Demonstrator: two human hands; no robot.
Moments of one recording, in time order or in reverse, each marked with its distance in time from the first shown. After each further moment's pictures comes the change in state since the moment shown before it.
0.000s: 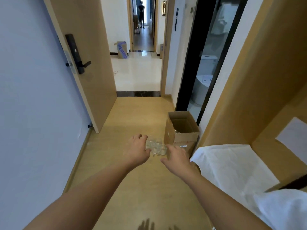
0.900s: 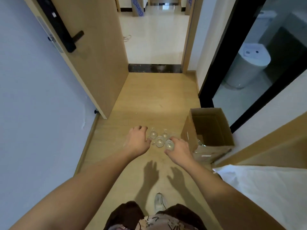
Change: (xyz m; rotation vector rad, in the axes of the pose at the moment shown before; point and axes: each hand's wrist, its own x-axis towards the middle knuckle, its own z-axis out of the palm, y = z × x) left_hand 0.329 -0.105 0.070 -0.014 -0.159 -0.217; right_hand 0.375 0.007 0.060 0.055 -0.257 0.109
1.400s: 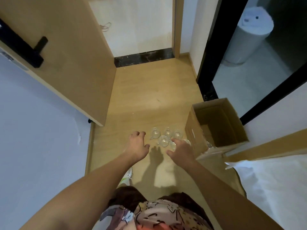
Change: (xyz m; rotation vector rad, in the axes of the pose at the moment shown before) left_hand 0.142 -0.029 0.019 0.079 -0.210 -0.015; right_hand 0.122 -0.006 0.013 0.113 -0.030 0.115
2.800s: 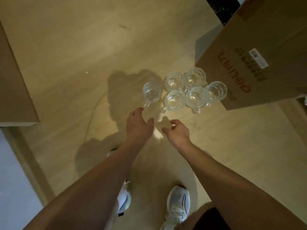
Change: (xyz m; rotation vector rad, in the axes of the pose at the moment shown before) left_hand 0.364 -0.236 0.357 -0.334 -0.196 0.059; right_hand 0.365 0.070 0.431 0.581 0.127 0.735
